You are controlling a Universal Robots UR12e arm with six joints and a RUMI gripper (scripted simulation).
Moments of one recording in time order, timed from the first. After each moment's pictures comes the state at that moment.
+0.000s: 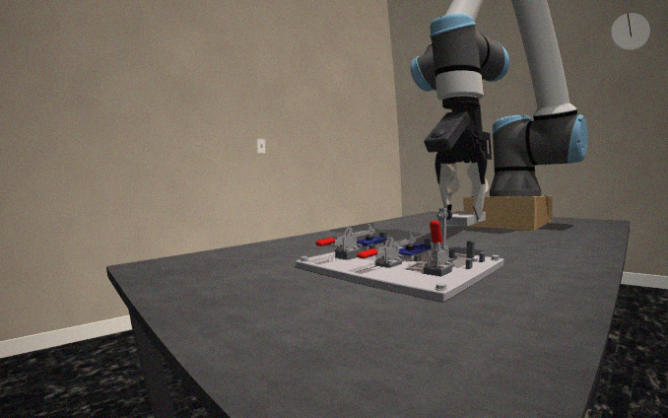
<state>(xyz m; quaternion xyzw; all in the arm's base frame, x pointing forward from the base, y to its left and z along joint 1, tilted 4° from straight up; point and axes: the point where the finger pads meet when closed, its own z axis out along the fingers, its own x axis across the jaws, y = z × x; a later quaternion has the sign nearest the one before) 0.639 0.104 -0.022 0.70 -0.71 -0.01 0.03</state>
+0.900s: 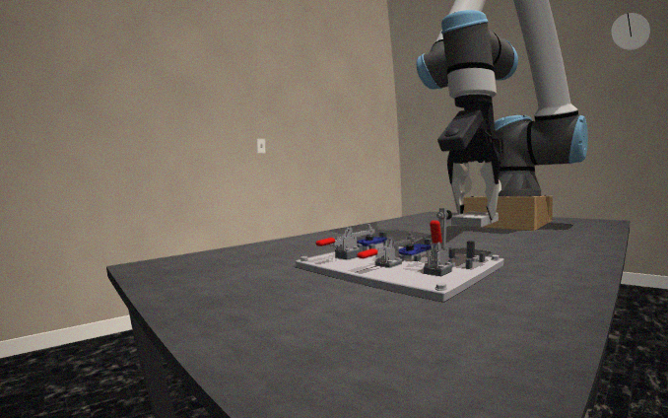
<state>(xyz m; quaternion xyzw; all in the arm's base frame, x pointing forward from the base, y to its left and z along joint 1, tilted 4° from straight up) 0.639 0.131 -0.023 0.70 -0.71 -0.01 0.03</state>
